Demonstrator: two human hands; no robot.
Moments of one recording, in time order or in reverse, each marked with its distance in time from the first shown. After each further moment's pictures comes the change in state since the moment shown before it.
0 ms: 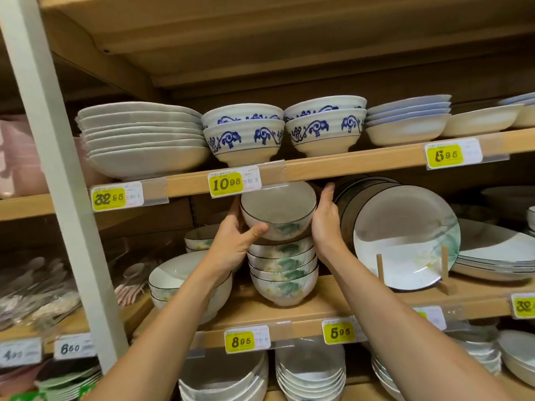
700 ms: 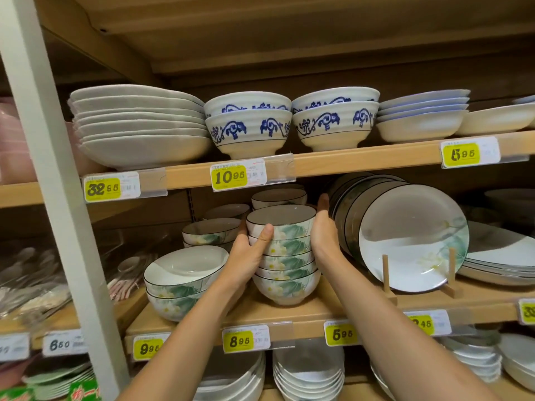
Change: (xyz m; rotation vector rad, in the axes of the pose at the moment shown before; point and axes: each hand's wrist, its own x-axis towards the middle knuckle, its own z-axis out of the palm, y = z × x) left_hand -0.003 -0.062 0.019 -0.093 0.122 -0.266; right_hand 0.021 0.044 0.005 -0.230 0.135 0.241
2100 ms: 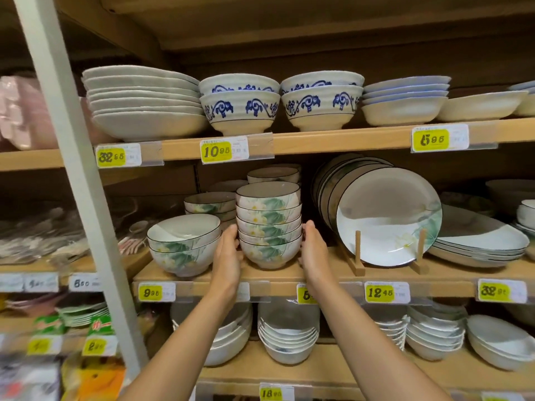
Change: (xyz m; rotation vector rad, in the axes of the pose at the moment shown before) left_hand -0.085 0.006 0.031 -0.128 0.343 -0.146; right_hand -0.059 0.061 -0.050 0.040 -0.262 0.029
